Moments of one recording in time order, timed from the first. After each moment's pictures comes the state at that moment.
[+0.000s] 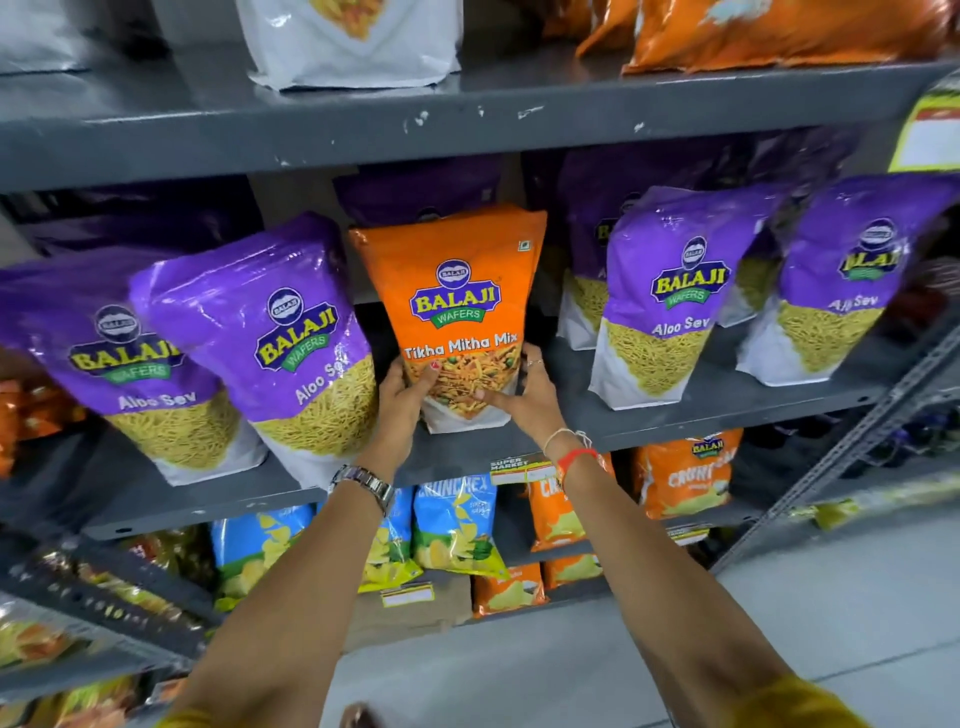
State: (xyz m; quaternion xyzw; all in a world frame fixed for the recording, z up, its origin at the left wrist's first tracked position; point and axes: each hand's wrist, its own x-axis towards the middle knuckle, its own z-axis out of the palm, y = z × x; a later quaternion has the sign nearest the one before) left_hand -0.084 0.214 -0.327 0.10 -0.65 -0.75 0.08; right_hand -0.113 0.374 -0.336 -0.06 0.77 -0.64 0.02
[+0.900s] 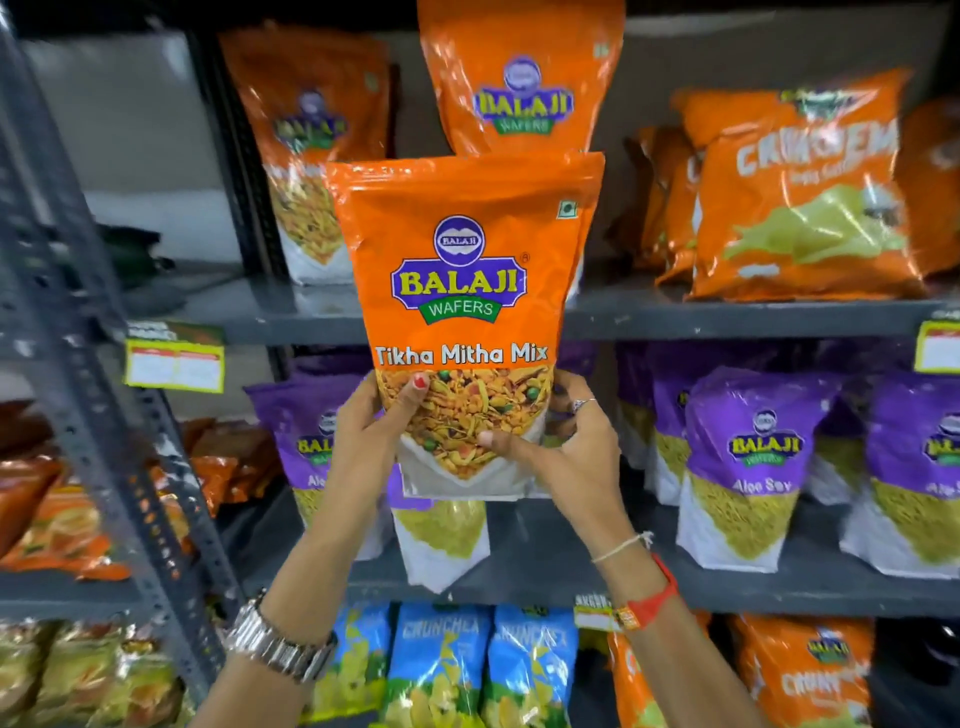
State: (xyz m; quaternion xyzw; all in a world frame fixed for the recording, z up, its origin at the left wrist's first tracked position) left_hand 0.089 0.167 -0.121 0.00 -0.68 -0.64 0.35; right_hand 0.021 0.327 -0.155 -0.22 0.70 -0.66 -0.14
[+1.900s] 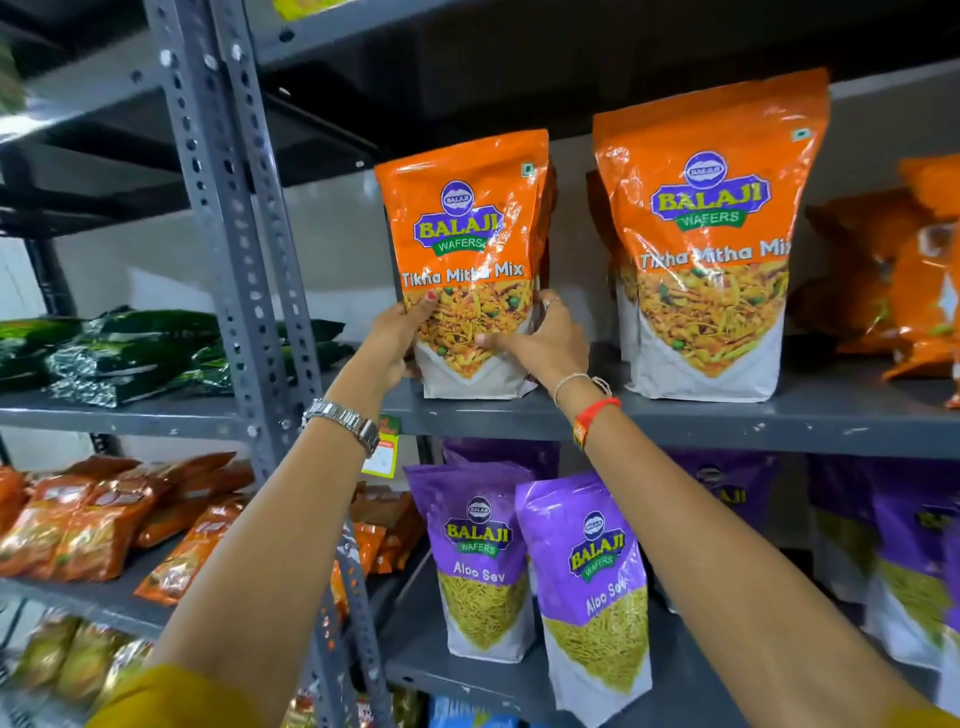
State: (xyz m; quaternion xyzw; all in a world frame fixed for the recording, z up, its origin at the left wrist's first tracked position) left_hand 0.037 -0.008 0.035 0.16 -0.69 -0.63 0.33; right_hand -0.043 0.132 0.008 -0.31 0.72 -0.61 -0.12
